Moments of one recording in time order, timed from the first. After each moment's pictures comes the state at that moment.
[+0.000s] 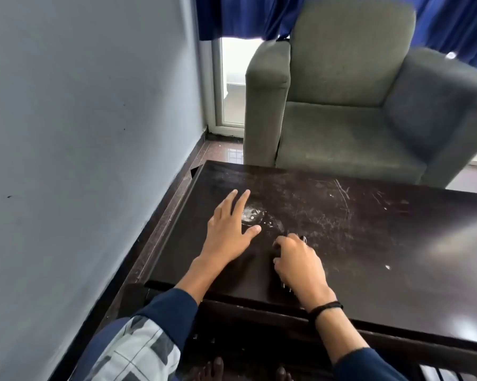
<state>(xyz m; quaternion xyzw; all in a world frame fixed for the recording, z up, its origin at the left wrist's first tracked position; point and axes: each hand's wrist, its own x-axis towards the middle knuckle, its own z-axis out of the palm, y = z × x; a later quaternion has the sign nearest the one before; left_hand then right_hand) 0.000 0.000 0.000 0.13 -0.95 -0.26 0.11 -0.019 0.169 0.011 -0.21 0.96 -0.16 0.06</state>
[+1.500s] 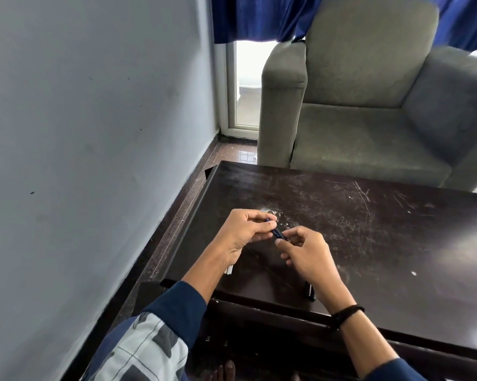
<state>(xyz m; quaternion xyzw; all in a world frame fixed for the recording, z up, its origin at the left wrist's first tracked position) 0.004 -0.006 0.010 0.16 -0.65 -0.74 0.05 -0.022 0.153 0.009 -0.09 0.83 -0.54 0.13</state>
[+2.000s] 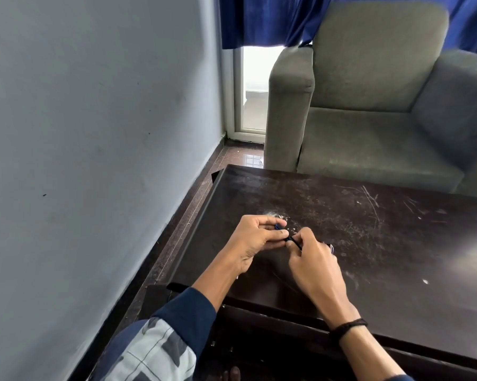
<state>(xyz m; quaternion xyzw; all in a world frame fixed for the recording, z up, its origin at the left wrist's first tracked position) 0.007 0.003 0.015 0.16 -0.62 -0.77 0.04 0.000 0.152 0.026 -0.15 0.92 -0.35 0.05</state>
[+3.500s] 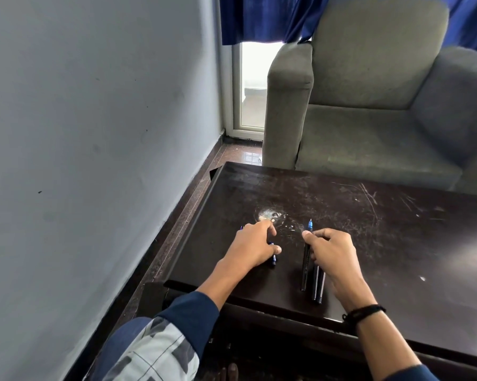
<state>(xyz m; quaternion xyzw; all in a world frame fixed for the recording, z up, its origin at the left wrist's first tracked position) -0.003 0.003 -0.009 0.19 -0.92 -0.35 -0.03 -0.039 0.170 0.012 0.03 0.85 -0.51 0.12</state>
